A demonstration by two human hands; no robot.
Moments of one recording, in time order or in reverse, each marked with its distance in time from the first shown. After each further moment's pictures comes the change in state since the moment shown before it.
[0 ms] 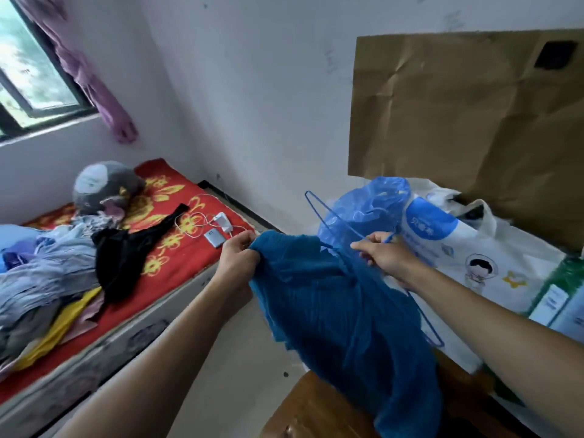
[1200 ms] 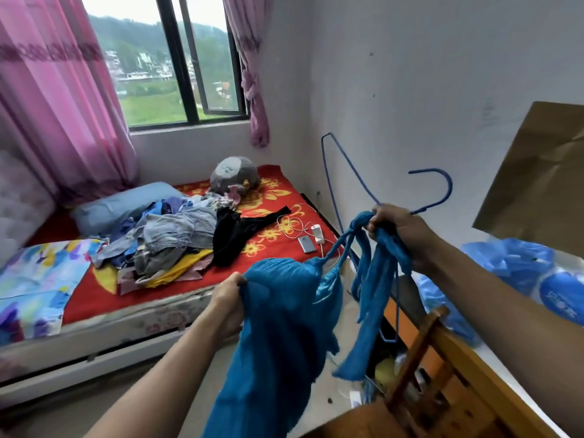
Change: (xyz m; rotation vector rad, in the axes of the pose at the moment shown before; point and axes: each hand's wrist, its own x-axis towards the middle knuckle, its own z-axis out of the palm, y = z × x) left_hand -0.103 -0.073 -0.236 -0.560 0.388 -0.323; right_hand -0.100 -0.160 0.167 0.272 -0.673 -0.222
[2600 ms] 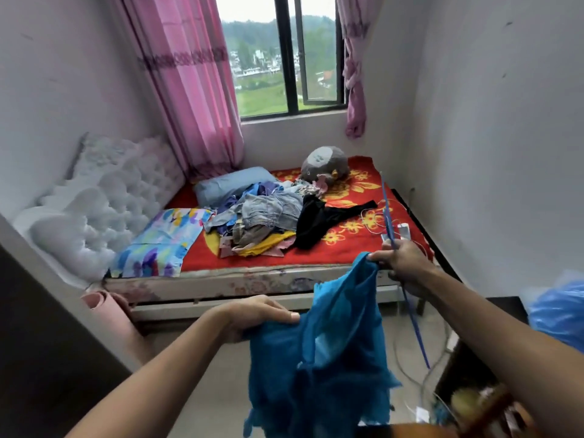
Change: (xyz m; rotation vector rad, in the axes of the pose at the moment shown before) left_hand -0.105 0.007 -0.090 0.651 -0.287 -0.197; right_hand 0.048 0.092 0.083 -0.208 -0.178 0.142
